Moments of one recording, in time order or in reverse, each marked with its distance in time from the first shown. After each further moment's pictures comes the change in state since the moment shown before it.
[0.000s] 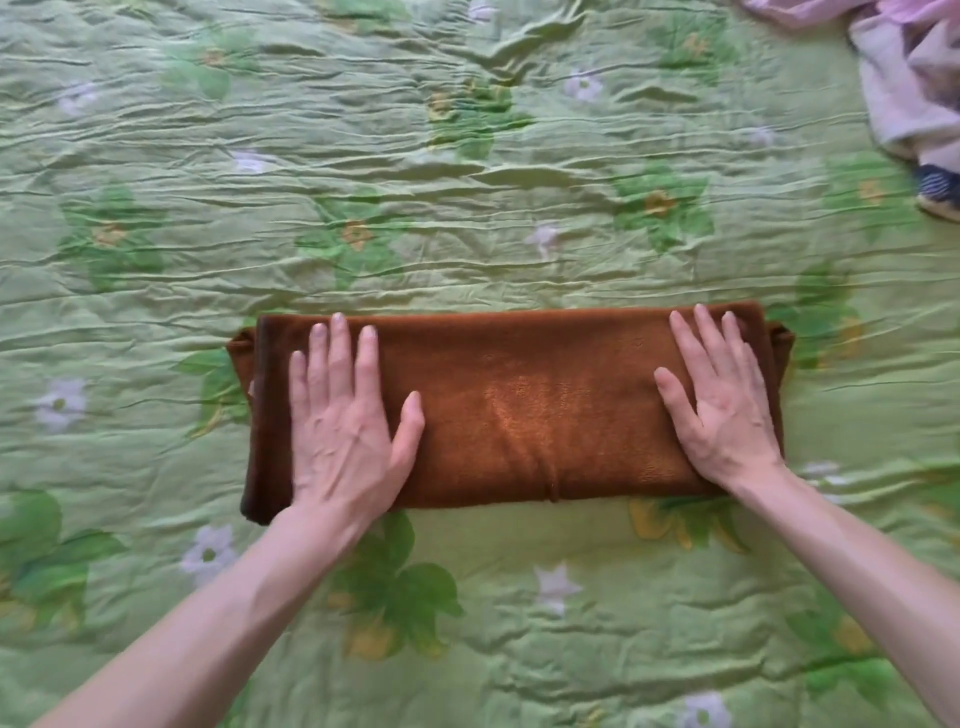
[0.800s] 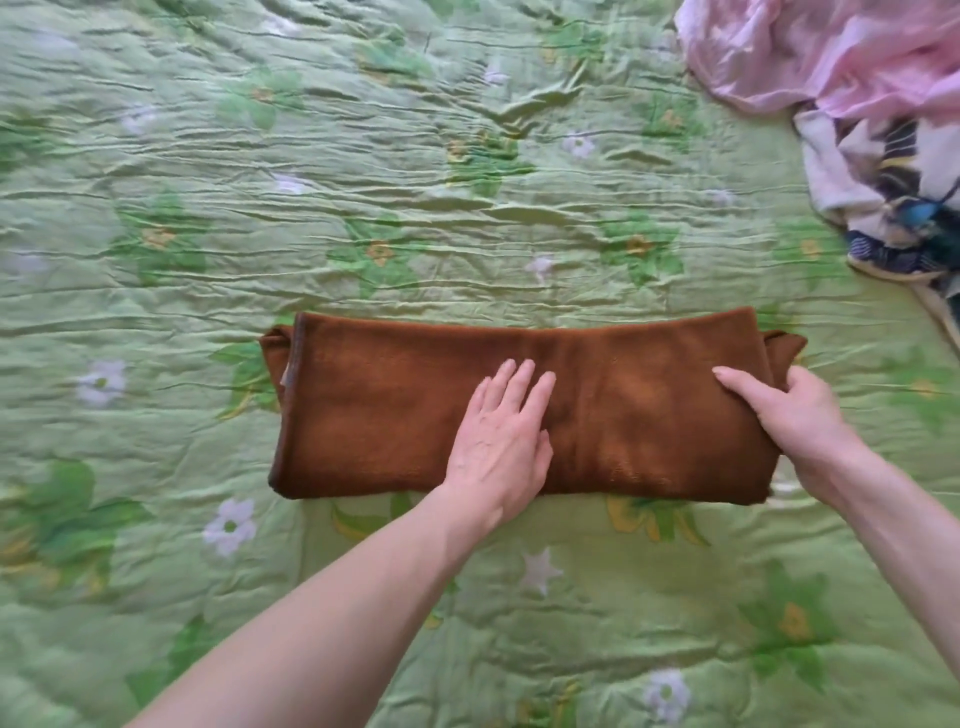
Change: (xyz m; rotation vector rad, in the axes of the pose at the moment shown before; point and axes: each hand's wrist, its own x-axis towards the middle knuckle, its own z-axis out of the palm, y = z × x) left_hand -0.013 0.116 -0.007 -0.362 -0.255 0.304; right_hand -0.008 -0.026 -0.119 0.573 -0.015 0.723
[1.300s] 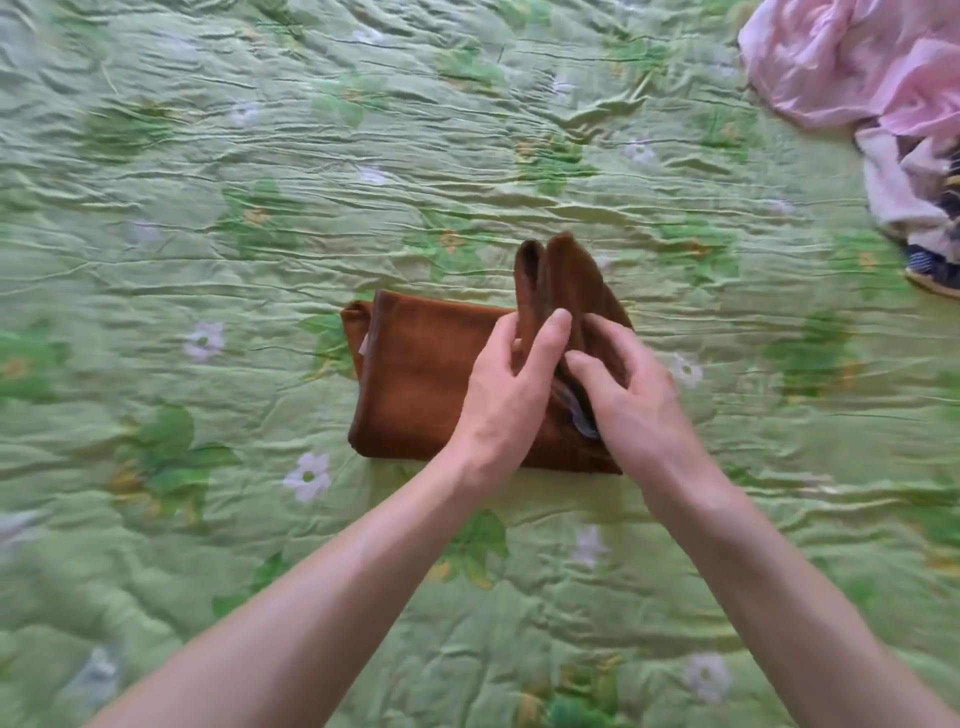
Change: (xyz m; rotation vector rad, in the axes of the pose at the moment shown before) left_hand -0.042 0.015 -0.114 -1.209 0.302 -0.413; right_hand -0.159 -0.085 0.119 0.155 -0.356 -0.415
